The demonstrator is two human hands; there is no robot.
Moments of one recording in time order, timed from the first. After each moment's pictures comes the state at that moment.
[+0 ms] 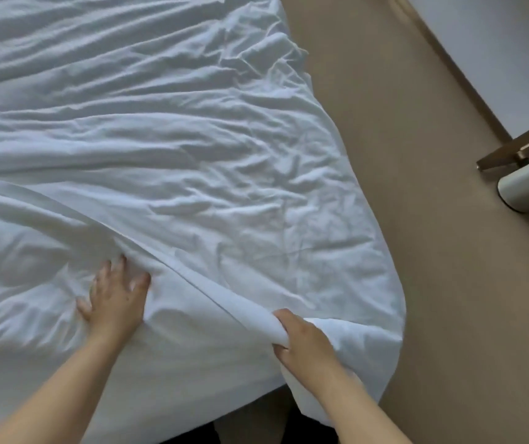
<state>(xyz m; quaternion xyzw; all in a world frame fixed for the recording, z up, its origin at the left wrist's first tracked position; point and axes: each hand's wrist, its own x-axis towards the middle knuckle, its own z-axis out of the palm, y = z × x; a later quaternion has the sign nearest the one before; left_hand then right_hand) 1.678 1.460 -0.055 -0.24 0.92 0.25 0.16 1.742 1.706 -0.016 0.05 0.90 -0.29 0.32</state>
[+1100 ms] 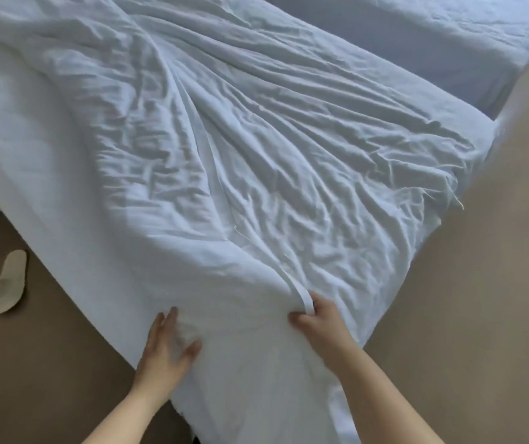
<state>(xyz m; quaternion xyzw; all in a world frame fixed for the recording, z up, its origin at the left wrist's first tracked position) 1.736 1.760 -0.045 -0.57 0.66 0.49 -0.01 1.530 1.859 0.022 -0.18 0.75 -0.41 0.49</state>
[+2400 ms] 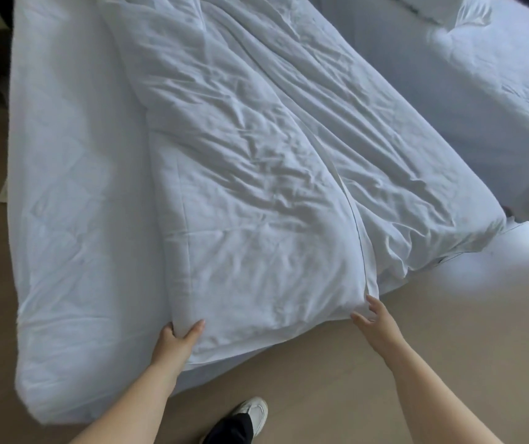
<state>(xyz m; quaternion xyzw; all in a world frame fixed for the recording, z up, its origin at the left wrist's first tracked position) 1.463 1.934 -0.062 -0.75 0.29 0.57 -0.19 1.156 1.973 -0.037 -0.28 0.85 -0.19 0.40</state>
